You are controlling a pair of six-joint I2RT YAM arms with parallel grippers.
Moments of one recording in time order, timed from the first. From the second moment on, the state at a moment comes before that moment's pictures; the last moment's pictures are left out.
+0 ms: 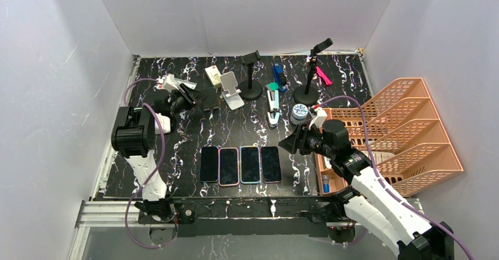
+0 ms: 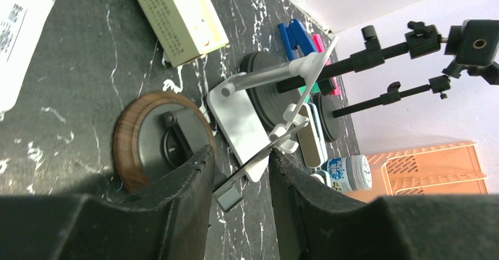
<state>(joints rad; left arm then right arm) 0.03 1.96 0.80 0.94 0.62 -0.83 0.52 0.73 0.49 -0.23 -0.32 0.57</state>
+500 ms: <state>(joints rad) 0.02 1.94 0.72 0.98 0.59 -0.83 0.52 0.73 0.49 -0.22 -0.33 0.57</state>
